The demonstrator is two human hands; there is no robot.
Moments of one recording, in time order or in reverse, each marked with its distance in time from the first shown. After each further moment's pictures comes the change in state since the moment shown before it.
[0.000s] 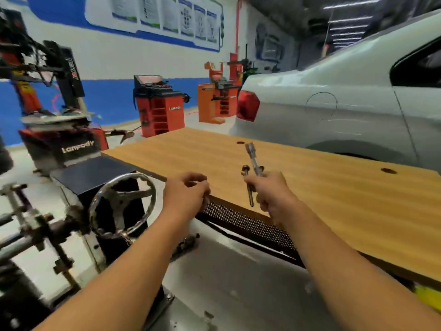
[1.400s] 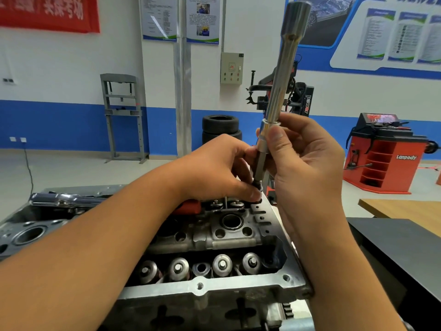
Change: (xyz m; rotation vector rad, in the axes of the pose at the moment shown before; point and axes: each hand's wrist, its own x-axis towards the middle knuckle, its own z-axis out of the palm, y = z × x) left_hand 0.026 0.080 -0.531 0.839 0.072 0.239; right_hand -0.202 -0.160 0.551 0.766 -0.821 -0.815
